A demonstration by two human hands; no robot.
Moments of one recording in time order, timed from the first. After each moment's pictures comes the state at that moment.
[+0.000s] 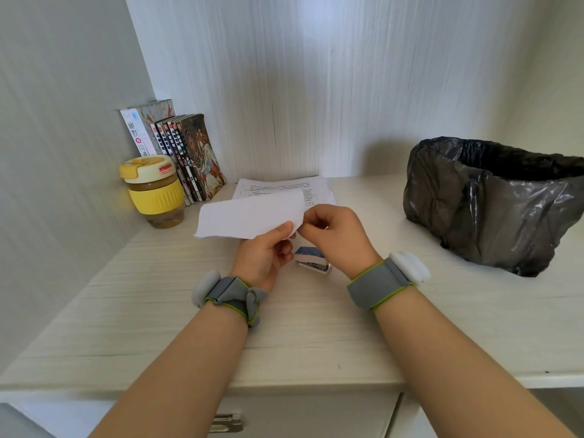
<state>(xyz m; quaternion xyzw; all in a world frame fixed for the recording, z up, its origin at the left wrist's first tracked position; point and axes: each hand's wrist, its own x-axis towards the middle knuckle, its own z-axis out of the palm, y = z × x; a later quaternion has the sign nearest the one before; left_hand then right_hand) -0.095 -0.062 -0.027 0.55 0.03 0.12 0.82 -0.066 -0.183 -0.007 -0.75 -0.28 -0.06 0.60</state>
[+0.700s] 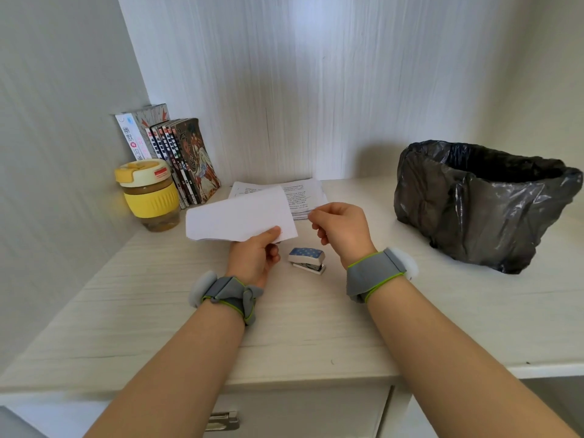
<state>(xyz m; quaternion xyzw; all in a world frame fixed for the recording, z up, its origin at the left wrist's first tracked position) -0.087 -0.059 -0.031 0.51 0.13 0.17 0.83 -0.051 -0.187 -0.003 -0.69 -0.09 -0.01 0.72</state>
